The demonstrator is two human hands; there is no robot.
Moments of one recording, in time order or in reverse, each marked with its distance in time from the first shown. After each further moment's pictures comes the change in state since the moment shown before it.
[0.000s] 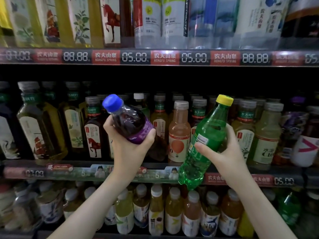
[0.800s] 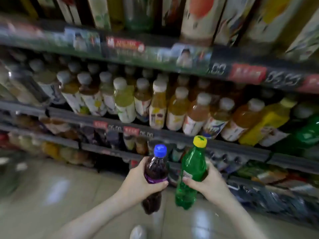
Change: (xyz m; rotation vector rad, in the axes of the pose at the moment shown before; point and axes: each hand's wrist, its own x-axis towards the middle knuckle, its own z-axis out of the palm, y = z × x) left_hand -0.343 -0.026 -0.061 0.254 -0.760 -1.081; right_hand -0.255 0.196 -0.006 -0.094 -0.591 0.700
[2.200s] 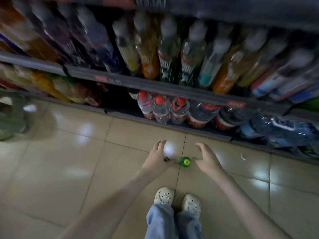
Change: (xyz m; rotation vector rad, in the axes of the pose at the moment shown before) left_hand 0.001 -0.303 0.177 0.322 -0.222 -0.360; right_hand 0.015 0.306 0.161 -0.342 -0.227 0.338
